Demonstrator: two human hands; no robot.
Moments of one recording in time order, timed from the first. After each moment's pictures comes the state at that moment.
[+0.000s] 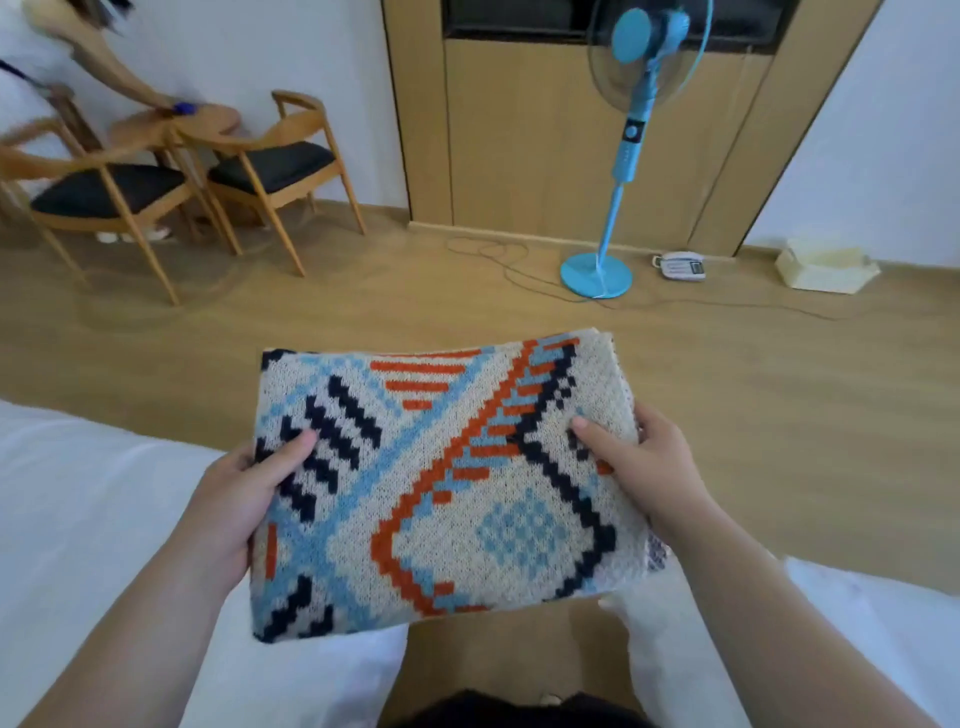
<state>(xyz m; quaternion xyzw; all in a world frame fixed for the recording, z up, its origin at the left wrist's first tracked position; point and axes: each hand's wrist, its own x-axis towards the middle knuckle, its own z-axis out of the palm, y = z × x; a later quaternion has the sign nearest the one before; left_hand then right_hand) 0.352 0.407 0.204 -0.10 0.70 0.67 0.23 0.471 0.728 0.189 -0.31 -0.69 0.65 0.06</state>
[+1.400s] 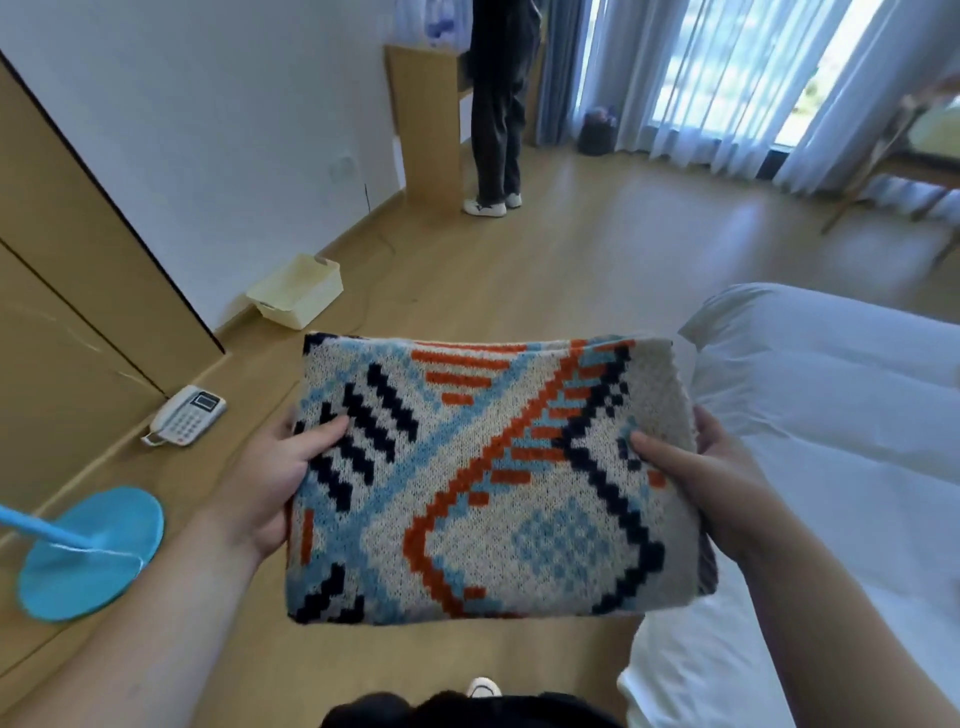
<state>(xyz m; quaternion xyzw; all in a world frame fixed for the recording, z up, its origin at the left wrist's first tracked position) 0.153 1.417 0.208 0.32 0.57 0.41 0.64 0.502 1.352 0.199 -0.61 -0.33 0.53 0.50</state>
